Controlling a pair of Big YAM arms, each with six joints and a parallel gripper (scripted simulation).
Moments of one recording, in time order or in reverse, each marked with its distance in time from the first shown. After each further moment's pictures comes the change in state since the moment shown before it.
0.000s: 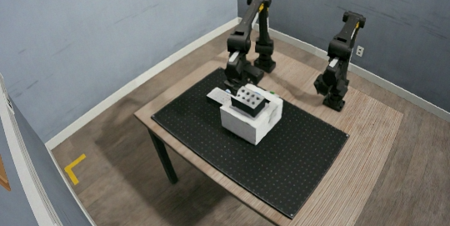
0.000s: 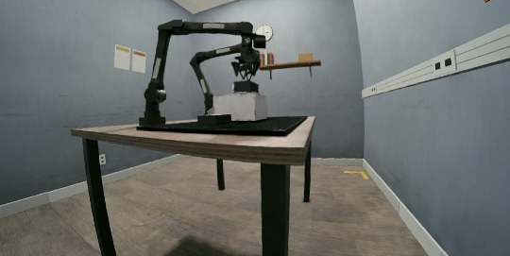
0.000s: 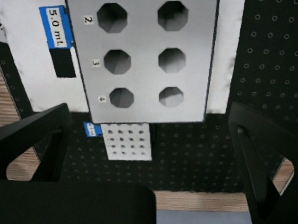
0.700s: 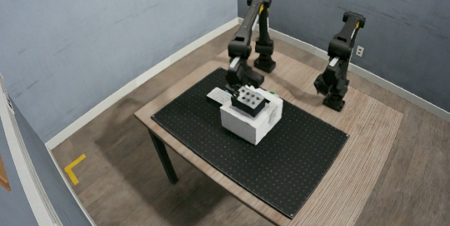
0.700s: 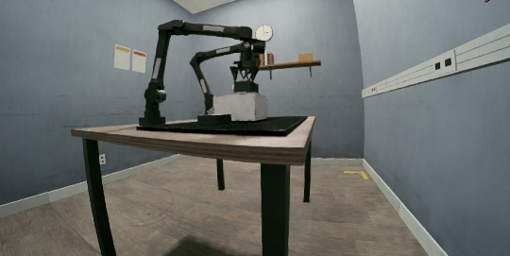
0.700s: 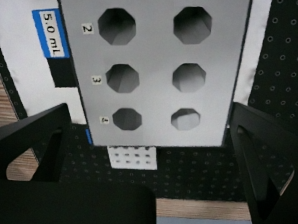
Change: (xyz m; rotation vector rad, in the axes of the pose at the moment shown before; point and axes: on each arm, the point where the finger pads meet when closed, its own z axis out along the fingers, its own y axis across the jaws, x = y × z) left arm -0.001 0.000 -0.003 -0.001 -0.007 0.000; right arm 0.002 0.006 0.027 -0.020 0.009 -0.002
